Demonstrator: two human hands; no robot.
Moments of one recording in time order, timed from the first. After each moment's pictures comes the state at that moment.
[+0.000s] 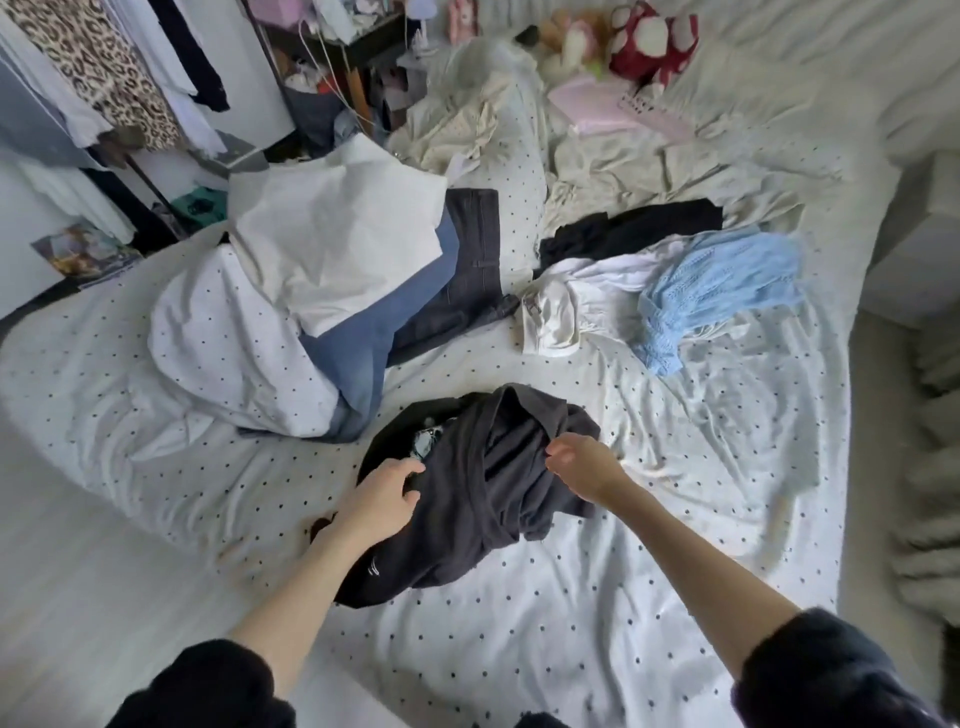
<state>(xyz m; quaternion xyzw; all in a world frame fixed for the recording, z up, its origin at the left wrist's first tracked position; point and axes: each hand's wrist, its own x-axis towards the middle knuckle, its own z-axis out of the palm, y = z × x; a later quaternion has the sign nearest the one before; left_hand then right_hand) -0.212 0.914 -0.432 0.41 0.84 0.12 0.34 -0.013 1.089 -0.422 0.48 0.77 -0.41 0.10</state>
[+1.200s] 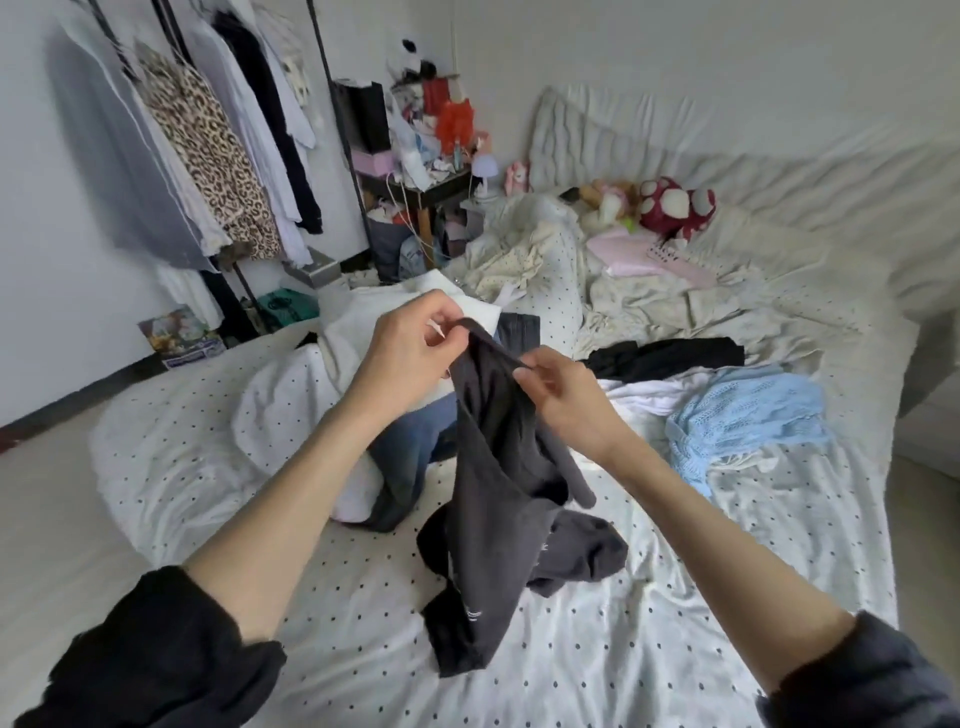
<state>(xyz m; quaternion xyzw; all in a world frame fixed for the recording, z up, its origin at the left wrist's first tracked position) -0.243 0.988 -0.182 0.49 0.72 0.49 0.06 -0.101 1.095 -0.220 0.25 0.84 -0.42 -0.24</state>
